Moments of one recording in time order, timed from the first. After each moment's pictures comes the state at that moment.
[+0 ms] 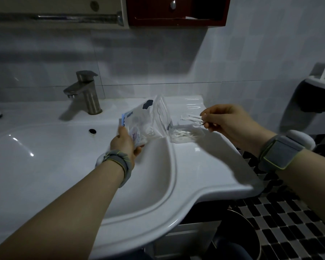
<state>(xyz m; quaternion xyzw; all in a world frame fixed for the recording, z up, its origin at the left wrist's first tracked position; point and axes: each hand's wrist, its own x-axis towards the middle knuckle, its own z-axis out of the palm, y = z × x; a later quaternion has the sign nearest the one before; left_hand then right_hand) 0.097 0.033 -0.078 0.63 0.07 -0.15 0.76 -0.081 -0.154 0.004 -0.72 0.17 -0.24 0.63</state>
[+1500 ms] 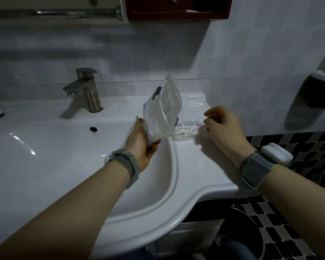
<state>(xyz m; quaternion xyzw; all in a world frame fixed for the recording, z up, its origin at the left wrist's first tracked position) 0.051 0.023 -0.051 0.56 0.00 -0.28 0.78 -0.063 -0.149 -0.040 -0.78 0.25 -0.36 0.44</state>
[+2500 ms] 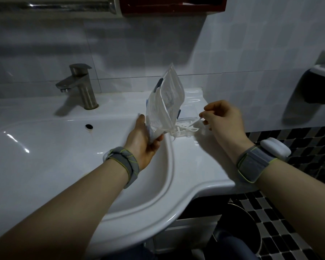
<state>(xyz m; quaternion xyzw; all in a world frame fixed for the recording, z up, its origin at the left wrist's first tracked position) 0.047 0.016 -0.054 0.50 -0.03 -0.35 0.79 -0.062 -0.151 -0.037 -0.70 0.27 -0.40 0.52</state>
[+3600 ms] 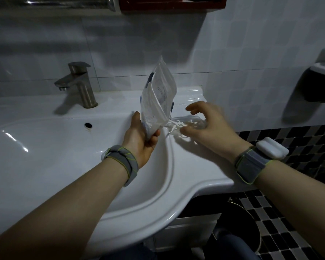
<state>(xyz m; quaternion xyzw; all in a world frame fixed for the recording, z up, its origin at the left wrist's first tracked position) 0.052 0.016 -0.055 0.47 -0.03 -0.33 0.82 -0.070 -0.135 -0.041 -0.89 0.14 -0.30 0.31</state>
